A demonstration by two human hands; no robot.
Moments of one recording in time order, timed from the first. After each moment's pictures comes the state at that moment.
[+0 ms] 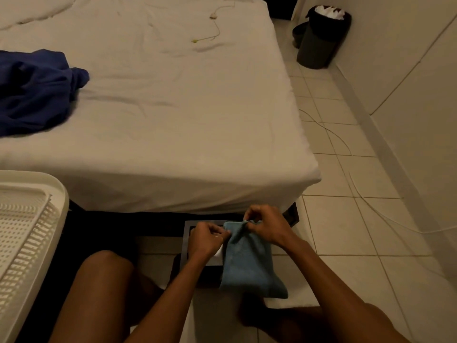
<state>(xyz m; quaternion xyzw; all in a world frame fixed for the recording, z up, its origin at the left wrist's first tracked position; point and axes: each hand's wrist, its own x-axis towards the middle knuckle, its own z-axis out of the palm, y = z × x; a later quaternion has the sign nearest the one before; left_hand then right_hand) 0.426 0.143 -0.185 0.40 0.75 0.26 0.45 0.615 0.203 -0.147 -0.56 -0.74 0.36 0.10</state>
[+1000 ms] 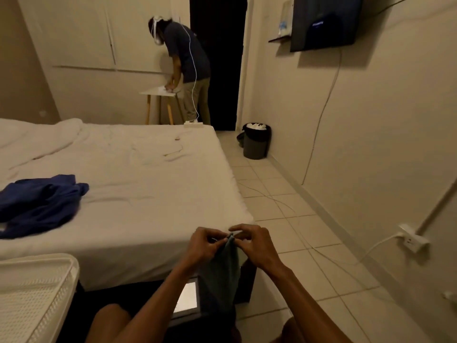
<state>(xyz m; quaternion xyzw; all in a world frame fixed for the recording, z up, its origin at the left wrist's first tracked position) 0.472 0.088 0.056 0.67 0.51 0.37 0.39 0.655 0.083 0.050 -0.53 -0.71 0.25 0.39</state>
